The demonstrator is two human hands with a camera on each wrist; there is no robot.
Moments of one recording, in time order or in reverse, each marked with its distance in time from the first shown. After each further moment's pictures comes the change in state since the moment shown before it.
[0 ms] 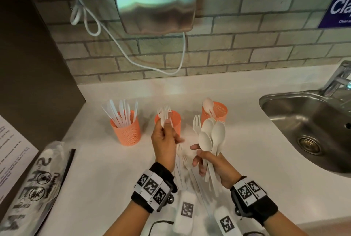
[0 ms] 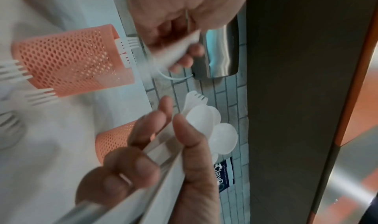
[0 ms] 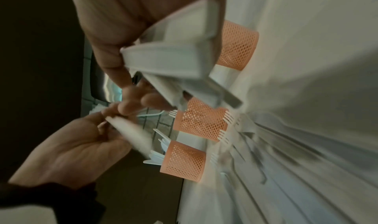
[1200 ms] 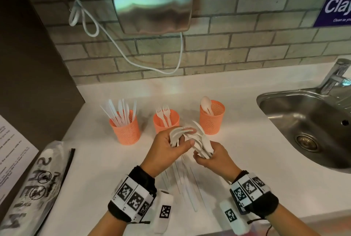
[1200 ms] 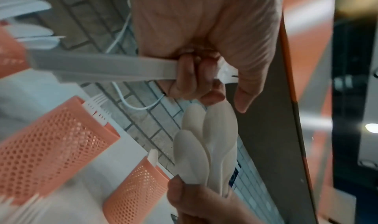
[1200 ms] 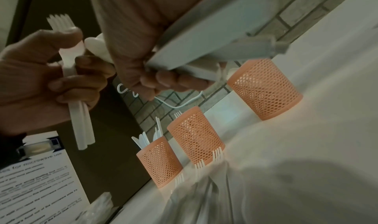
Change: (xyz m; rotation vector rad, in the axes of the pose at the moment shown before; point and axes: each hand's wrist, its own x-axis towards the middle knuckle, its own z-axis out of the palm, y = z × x) left_hand -0.015 0.032 -0.028 0.350 -0.624 0.158; right_hand -0.001 -0.002 -0.007 -0.710 0.218 -0.218
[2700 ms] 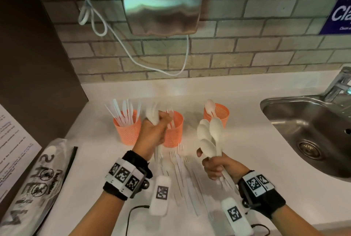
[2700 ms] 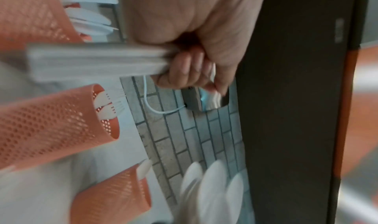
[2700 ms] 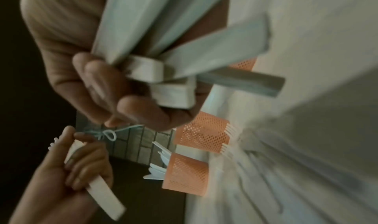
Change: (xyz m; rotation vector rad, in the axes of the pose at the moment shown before) left_hand 0.028 0.001 -0.033 -0.283 0.261 -0.210; right_hand 0.003 0.000 -0.017 0.748 -0.556 0.305
